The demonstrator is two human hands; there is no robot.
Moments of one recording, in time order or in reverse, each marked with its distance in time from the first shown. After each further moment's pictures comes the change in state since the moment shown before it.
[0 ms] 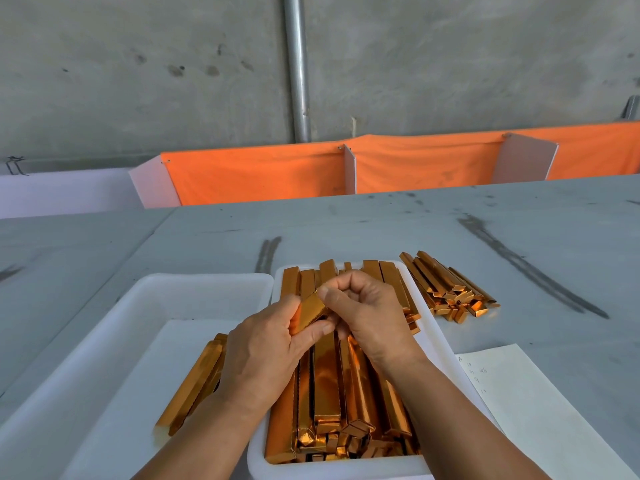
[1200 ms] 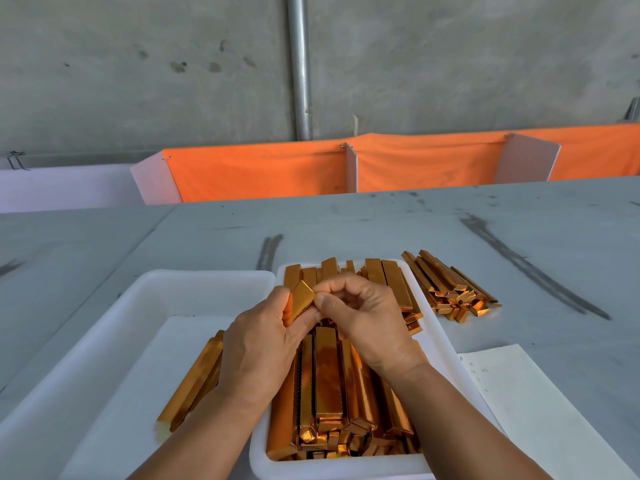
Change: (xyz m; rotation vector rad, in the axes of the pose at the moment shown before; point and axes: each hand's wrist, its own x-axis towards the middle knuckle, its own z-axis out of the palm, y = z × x) left_hand 0.002 -0.005 0.004 -0.038 0.056 -0.109; right_hand -0.006 -0.003 0.006 -0.100 -0.034 -0.148
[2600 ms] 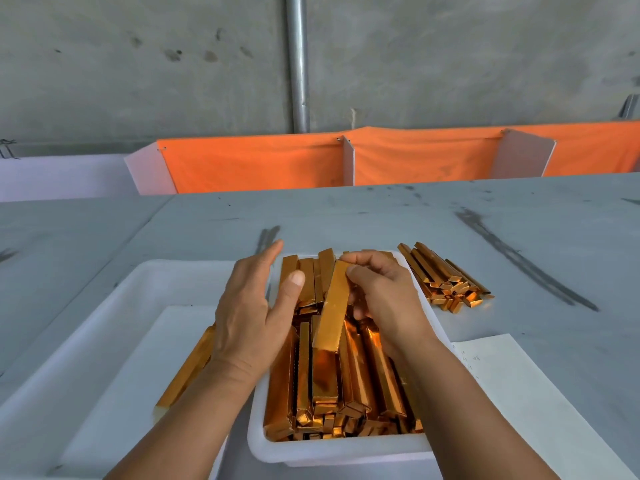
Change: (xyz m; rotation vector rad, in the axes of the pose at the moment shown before) left_hand 0.006 0.007 -0.012 -0.230 0.132 -0.033; right_hand 0.006 -0.014 -0.014 0.086 0.209 0.338
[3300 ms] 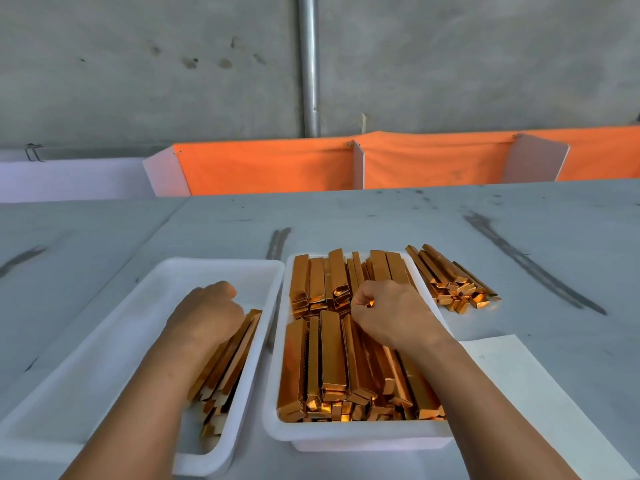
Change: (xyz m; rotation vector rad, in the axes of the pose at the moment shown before) left_hand 0.027 -0.045 -0.054 0.582 -0.511 -0.582; right_hand -0.008 0.002 -0.012 -1.097 -0.138 -0.075
